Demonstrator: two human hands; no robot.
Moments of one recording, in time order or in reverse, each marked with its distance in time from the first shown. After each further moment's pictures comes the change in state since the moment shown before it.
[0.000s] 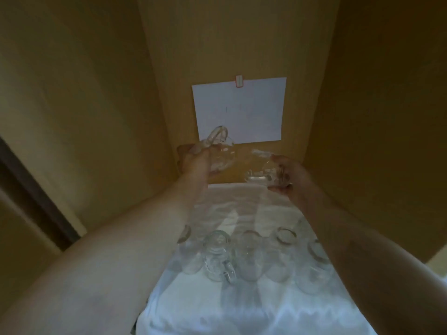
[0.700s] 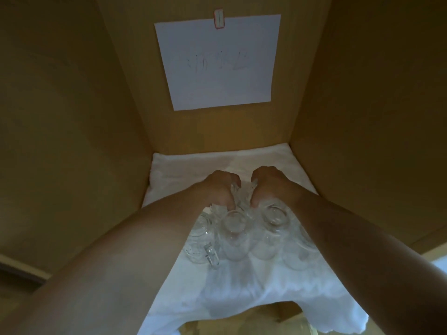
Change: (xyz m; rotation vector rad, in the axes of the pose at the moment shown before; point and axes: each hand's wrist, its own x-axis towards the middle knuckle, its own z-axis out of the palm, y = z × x) left_hand 0.010 -0.127 0.031 1.394 -0.875 0.060; right_hand 0.035 0.070 -0.008 -1.585 -0.272 -0.027
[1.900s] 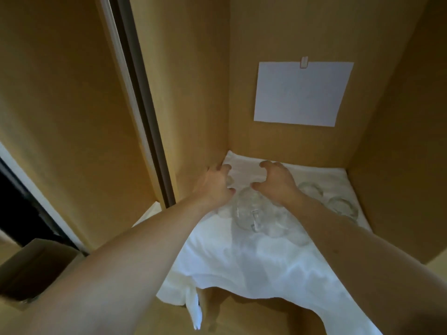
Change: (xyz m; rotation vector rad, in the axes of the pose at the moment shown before) left_hand -0.226 -0.041 0.030 0.055 0.698 -0.242; right_hand -0.118 -0.094 0.032 0.208 0.324 -0.426
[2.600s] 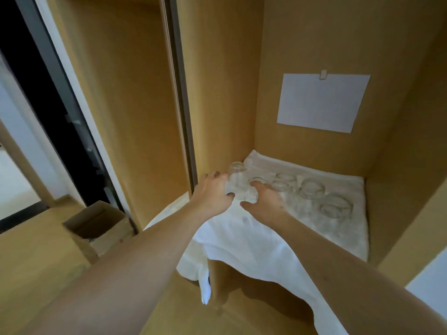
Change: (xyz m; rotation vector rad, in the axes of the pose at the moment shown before) left_hand -0.151 0.071 -0.011 0.054 0.146 -0.243; right_hand -0.128 0.015 0.008 0.082 -0.150 -0.239
